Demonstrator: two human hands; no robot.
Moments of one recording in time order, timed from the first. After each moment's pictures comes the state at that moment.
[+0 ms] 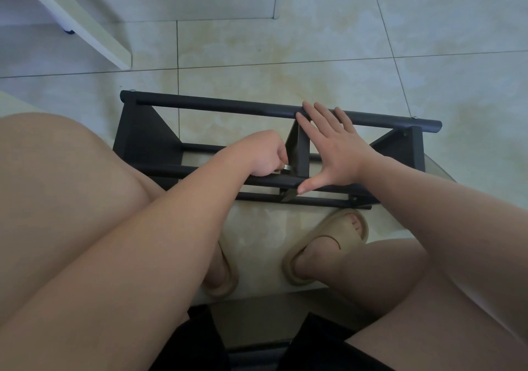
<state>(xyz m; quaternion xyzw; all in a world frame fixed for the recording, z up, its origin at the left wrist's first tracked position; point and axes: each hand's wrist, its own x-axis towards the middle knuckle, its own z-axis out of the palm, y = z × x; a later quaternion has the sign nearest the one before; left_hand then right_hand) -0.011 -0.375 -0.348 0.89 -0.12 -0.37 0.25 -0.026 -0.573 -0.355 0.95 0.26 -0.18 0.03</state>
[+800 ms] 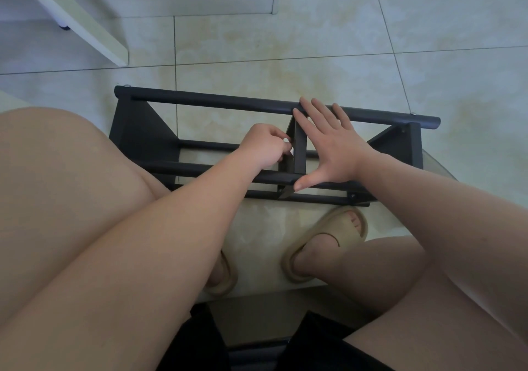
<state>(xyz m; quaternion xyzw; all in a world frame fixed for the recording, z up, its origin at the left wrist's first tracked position) -0.018 -0.392 -0.364 0.79 0.15 -0.30 0.52 -0.026 -0.571 -0.358 0.95 0.25 -0.18 0.02</state>
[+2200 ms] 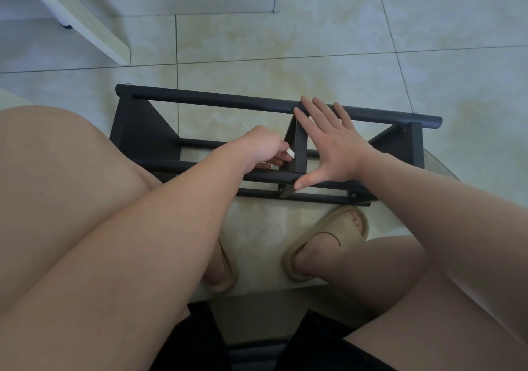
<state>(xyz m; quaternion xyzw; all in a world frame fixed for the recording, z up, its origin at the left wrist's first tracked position) -0.014 -0.388 -0.352 0.74 0.19 -0.40 0.50 -0.026 -0.571 -0.360 0.95 0.26 -0.17 0.02</state>
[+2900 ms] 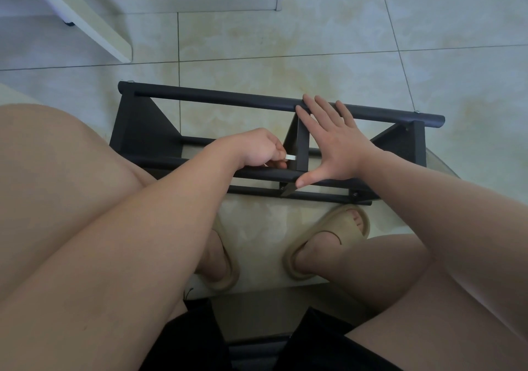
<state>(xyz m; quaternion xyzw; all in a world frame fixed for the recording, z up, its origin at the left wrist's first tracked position) -0.013 -0.366 -0.361 0.80 0.01 -0.44 0.41 -0.026 -0.571 -0.357 0.95 0.25 -0.18 0.02</state>
